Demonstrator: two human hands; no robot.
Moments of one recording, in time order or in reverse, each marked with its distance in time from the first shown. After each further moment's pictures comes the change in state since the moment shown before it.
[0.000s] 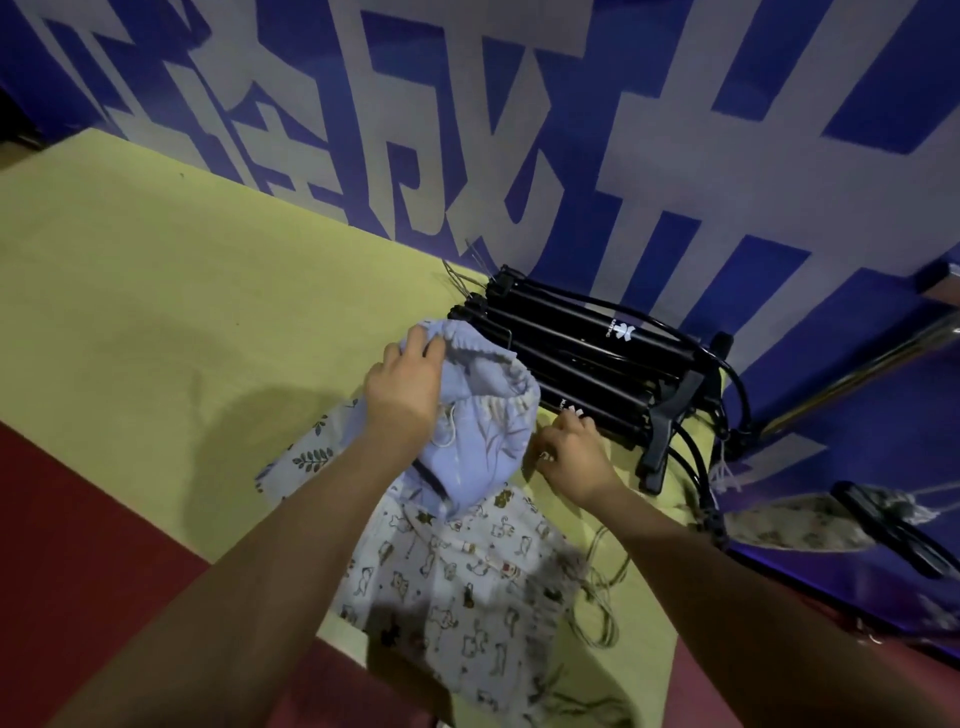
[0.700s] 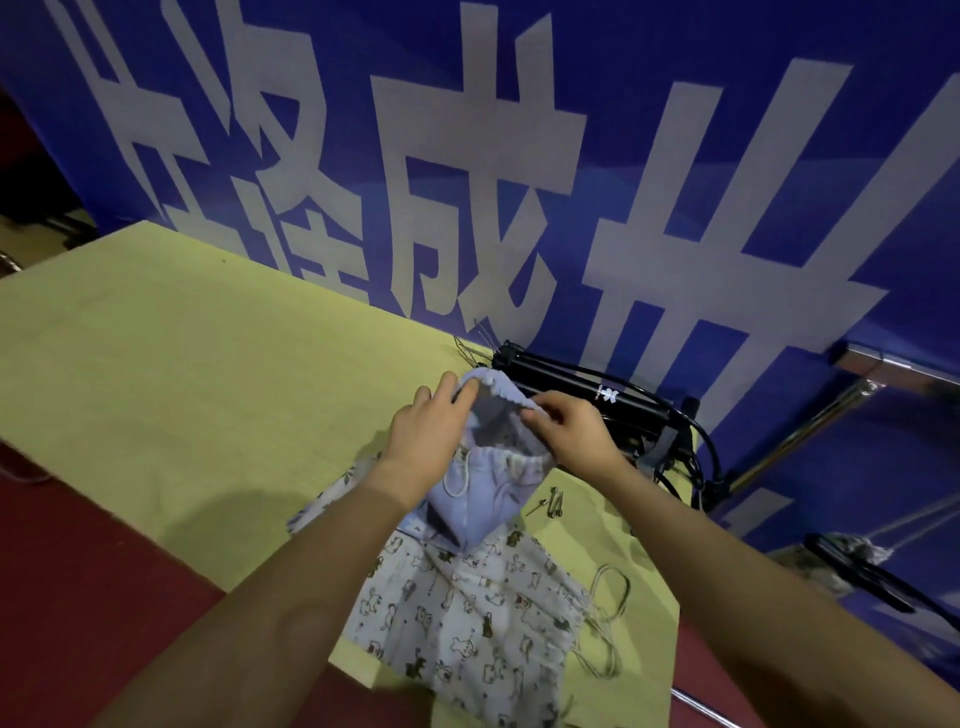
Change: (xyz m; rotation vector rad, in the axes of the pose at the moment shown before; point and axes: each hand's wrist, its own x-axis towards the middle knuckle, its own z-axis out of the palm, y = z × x) left_hand -0.034 -0.014 -0.047 0.021 0.164 0.227; right_hand -0.016 -0.081 -0.116 0.605 0.253 -0.048
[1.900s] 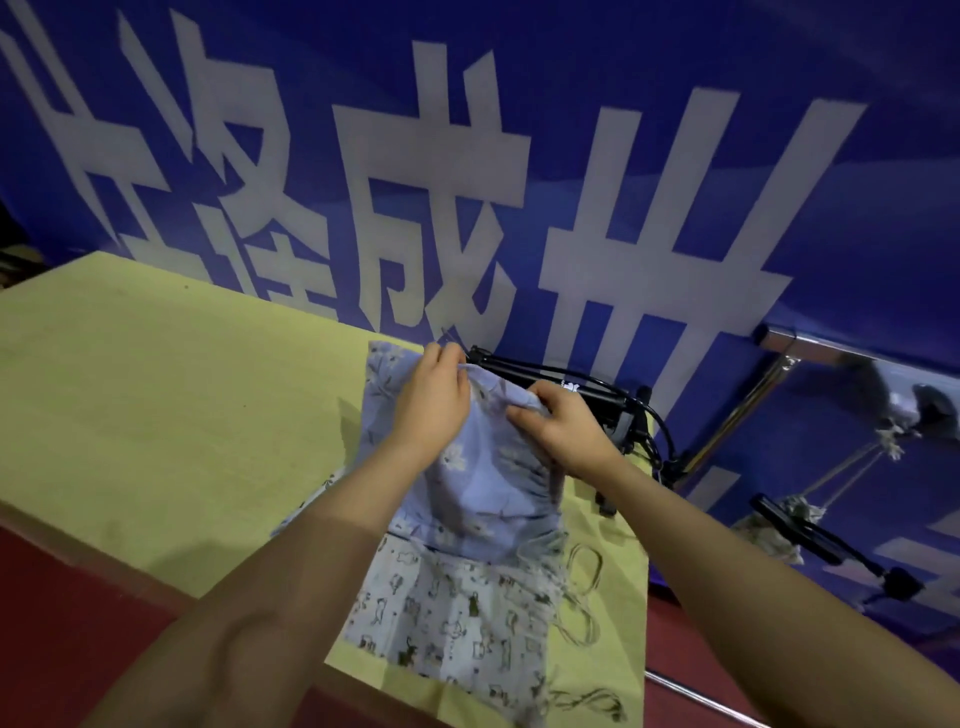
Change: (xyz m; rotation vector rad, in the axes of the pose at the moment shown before) left_hand 0.006 0.024 -0.037 -0.622 0.274 -0.044; right_hand -0.049 -0.035 -0.025 0.038 0.060 0.018
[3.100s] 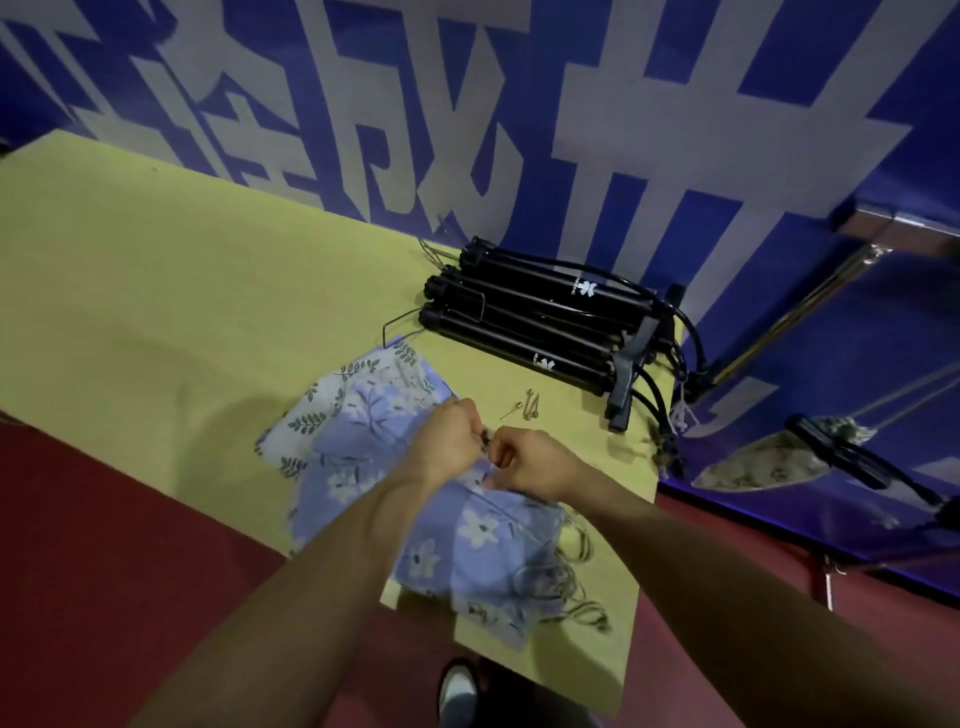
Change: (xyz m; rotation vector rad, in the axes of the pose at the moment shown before) left_hand -0.079 -0.032 0.106 0.006 -0.586 -0.334; right_hand -0.034 0.118 0.067 -0.321 -0.534 0.171
